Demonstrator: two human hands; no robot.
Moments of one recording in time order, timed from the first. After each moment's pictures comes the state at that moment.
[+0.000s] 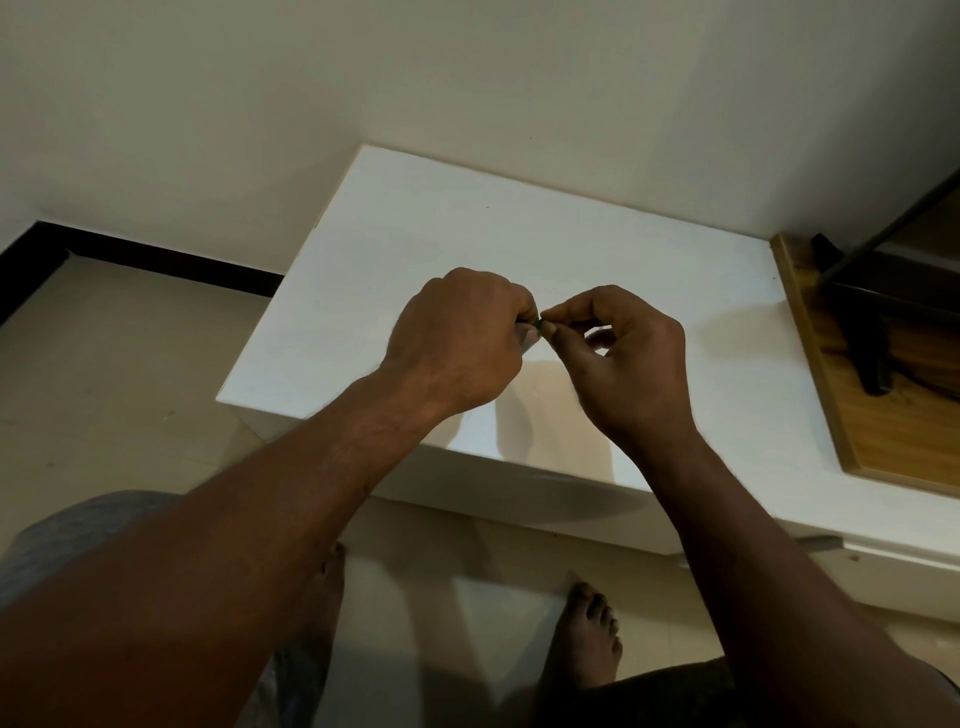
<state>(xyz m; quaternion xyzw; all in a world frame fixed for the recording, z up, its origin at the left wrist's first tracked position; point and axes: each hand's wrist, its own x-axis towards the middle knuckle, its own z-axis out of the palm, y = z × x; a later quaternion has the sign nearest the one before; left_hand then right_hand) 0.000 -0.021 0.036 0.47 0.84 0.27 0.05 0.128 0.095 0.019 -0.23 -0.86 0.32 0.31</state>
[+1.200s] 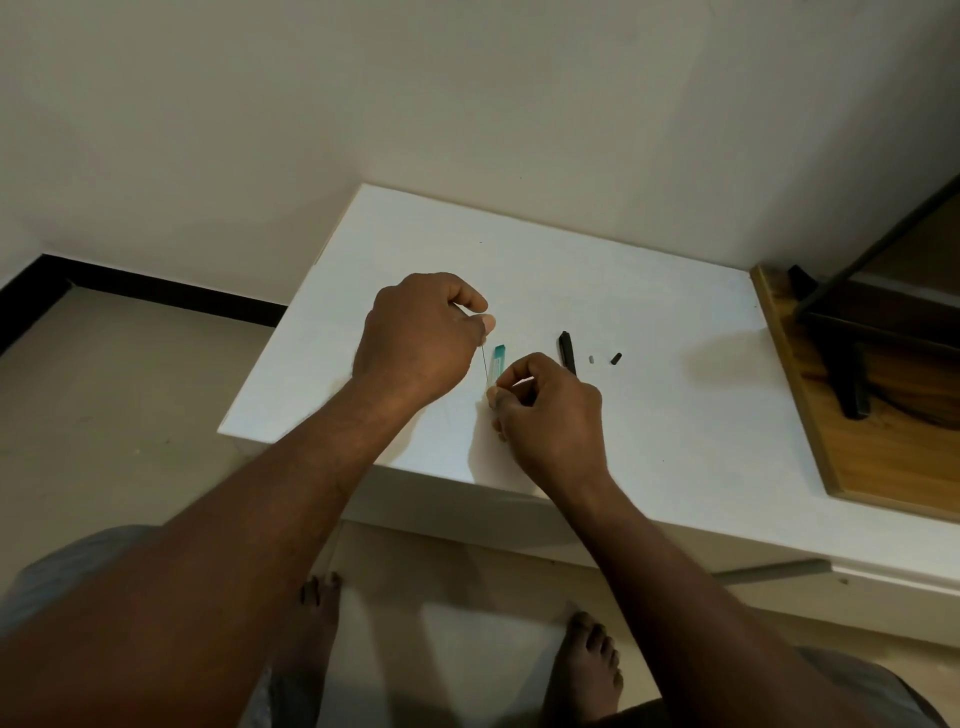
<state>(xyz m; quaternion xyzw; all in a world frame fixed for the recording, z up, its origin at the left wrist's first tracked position) -0.020 -0.025 0.044 0.27 0.86 0.42 0.12 0.104 0.060 -0.016 -0.39 -0.82 0.39 0.18</state>
